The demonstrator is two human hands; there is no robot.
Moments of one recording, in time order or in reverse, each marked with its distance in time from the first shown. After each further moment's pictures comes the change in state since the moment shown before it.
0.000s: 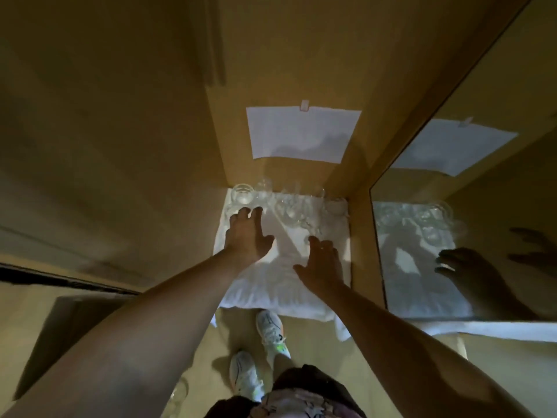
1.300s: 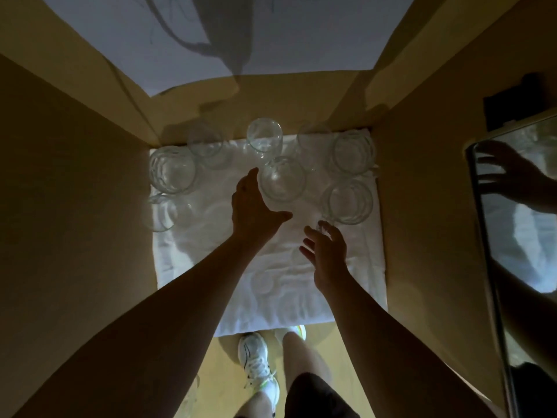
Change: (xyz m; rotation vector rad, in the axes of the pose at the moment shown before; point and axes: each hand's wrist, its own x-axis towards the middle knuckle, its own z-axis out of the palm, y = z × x) left_hand 0.240 -0.015 0.227 -0.290 -0.126 -0.063; right_hand 0.239 0.092 0.168 1.492 0.097 0.922
